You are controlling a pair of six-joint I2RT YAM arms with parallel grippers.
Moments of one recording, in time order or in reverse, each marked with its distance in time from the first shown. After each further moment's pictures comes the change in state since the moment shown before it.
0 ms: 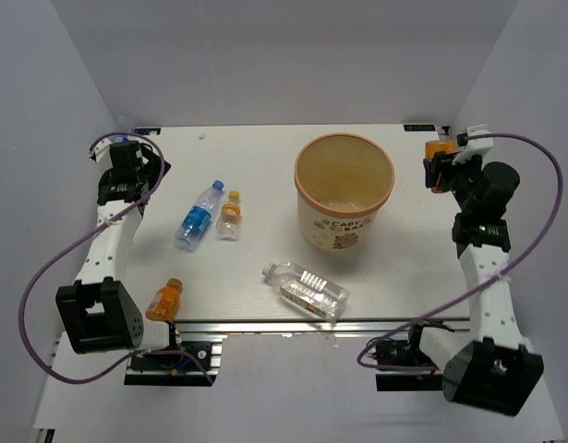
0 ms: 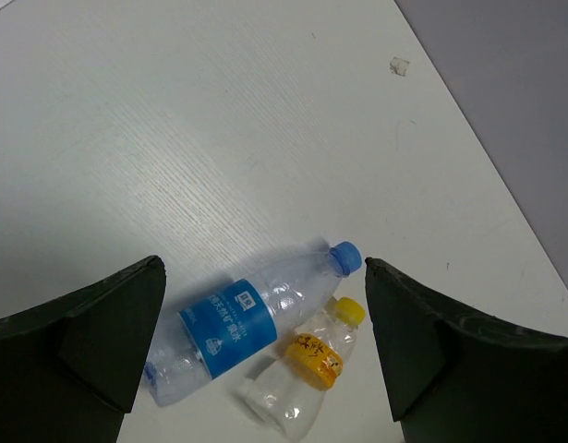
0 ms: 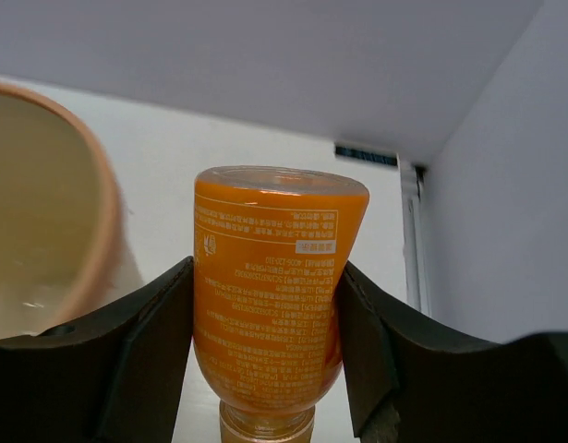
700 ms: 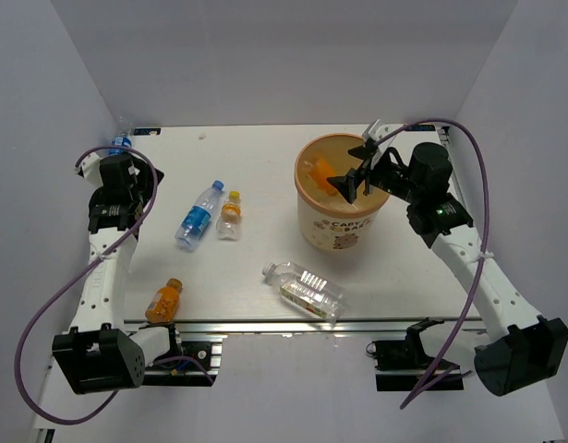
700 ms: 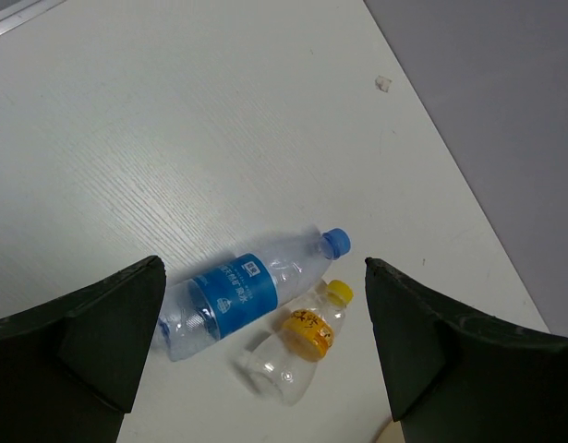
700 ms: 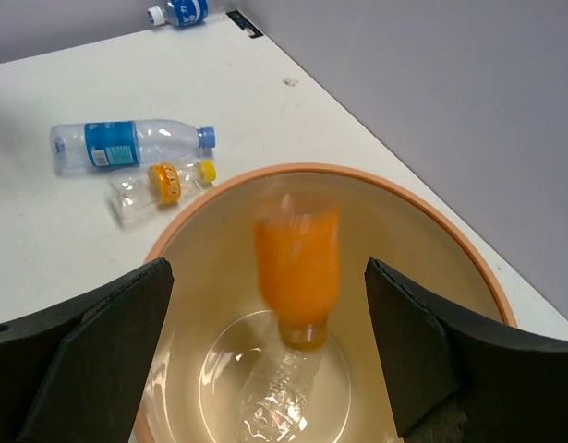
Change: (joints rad) left arm 0.000 -0.232 -0.096 -0.077 -0.041 -0.055; right arm 0.529 0.084 0.187 -0.082 -0.256 -0.056
